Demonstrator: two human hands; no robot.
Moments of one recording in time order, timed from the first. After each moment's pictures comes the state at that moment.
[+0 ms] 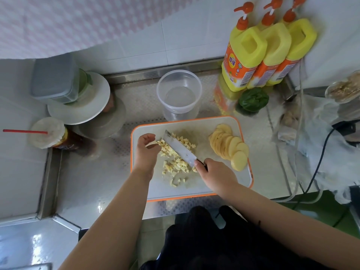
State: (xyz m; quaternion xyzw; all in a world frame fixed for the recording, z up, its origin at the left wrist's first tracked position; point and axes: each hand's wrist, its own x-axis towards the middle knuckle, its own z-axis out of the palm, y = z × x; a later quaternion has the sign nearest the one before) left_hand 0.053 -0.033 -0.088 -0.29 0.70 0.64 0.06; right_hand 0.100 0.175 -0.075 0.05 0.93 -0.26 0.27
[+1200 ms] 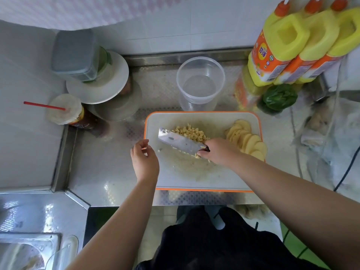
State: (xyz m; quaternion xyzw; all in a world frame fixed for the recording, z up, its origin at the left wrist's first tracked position) left_hand 0.106 -0.054 -0.102 -0.38 0.79 0.47 -0.07; right_hand 0.031 0.160 -0.094 -0.18 0.93 -0.14 0.30
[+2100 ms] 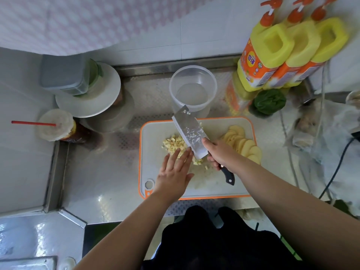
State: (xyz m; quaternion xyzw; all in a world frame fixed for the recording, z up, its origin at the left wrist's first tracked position) left_hand 0.120 -0.027 -0.148 0.18 0.98 0.05 0.07; right_hand 0.031 0.154 -0.067 0.16 0.76 -0.50 0.37
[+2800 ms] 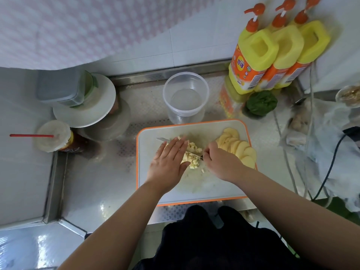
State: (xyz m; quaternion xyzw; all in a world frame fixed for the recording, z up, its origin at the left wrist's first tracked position) left_hand 0.074 -0.029 -0.098 0.22 0.97 0.07 0.01; right_hand 0.052 0.169 -0.049 -0.02 0.93 -0.24 0.27
